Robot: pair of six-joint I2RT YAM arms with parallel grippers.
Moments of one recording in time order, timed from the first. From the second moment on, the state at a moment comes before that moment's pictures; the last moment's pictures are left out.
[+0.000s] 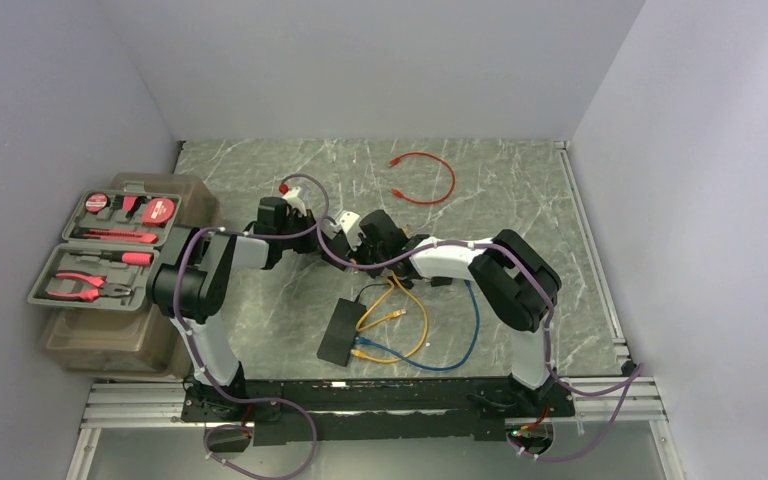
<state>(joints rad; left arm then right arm) -0.23 1.84 0.80 0.41 0.46 -0.42 0.81 1.95 1.15 0.04 -0.10 -0.16</state>
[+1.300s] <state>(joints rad) -0.26 1.83 0.74 0.54 0.39 -0.41 0.76 1.98 1.22 -0.01 -0.17 -0.24</state>
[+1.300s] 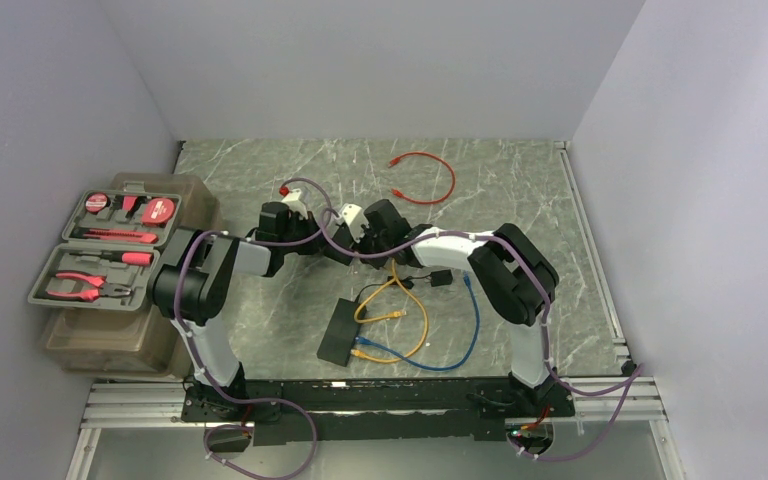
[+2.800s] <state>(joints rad) -0.31 1.78 0.72 0.48 0.32 -0.40 0.74 1.96 1.20 -0.07 -0.28 -0.33</state>
